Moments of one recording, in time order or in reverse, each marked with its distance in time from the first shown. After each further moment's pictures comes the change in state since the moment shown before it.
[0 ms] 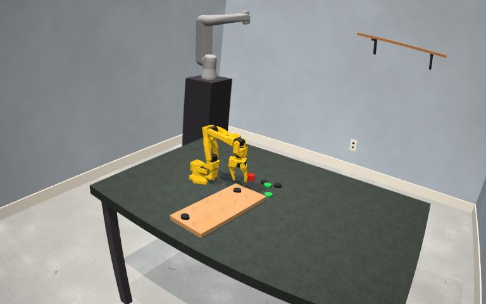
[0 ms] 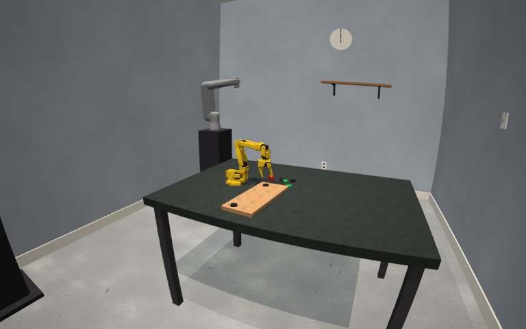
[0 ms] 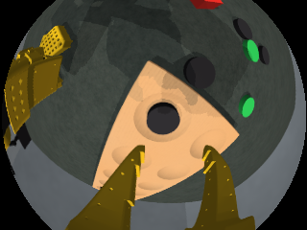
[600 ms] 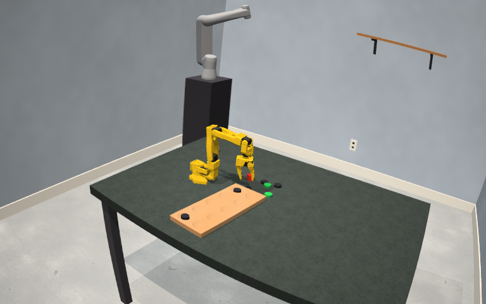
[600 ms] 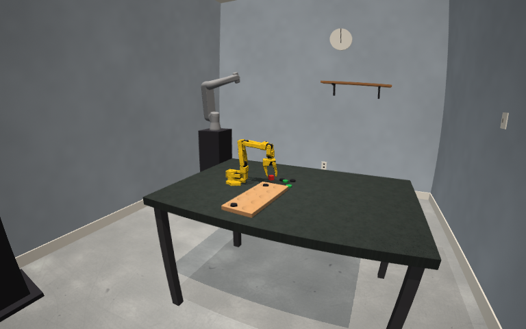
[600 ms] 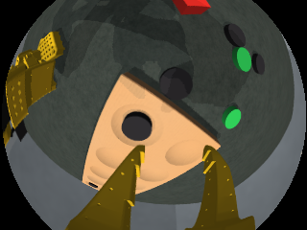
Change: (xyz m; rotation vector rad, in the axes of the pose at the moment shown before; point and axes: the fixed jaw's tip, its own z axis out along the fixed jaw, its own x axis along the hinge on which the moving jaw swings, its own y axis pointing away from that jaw) arm -0.014 -0.025 -0.002 -0.003 -0.001 -0.074
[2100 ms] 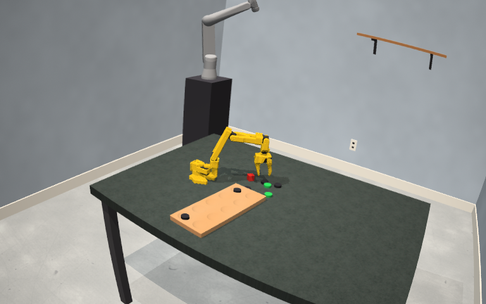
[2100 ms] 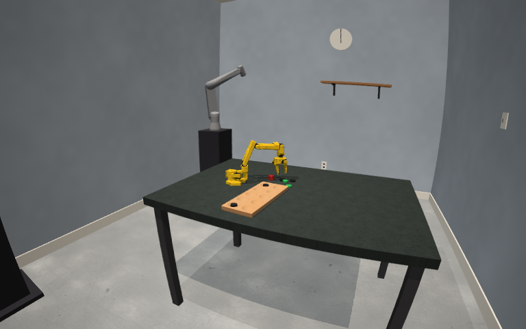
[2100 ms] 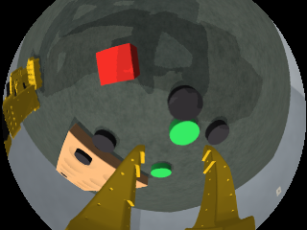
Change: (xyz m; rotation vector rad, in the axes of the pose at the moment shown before) arm -0.087 -0.068 0.014 -0.018 0.002 -0.265
